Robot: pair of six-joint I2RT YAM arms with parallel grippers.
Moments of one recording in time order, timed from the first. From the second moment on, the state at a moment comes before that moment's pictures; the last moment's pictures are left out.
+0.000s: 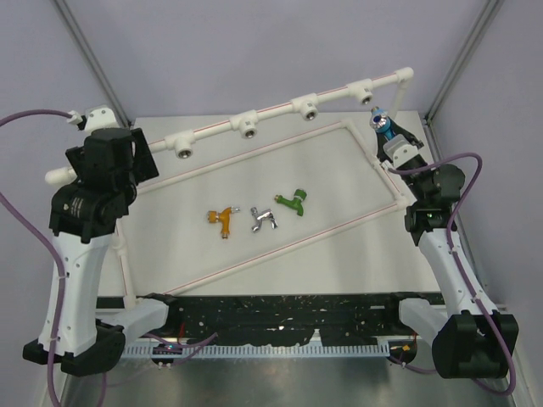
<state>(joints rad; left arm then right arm) -0.26 1.09 1.73 -1.16 -0.66 -0.30 -0.02 1.01 0.75 0.65 -0.53 -0.58</state>
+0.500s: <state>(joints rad) -0.22 1.06 1.63 -1.11 -0.64 -0.27 -0.02 1.03 0.77 0.61 -0.60 -0.77</state>
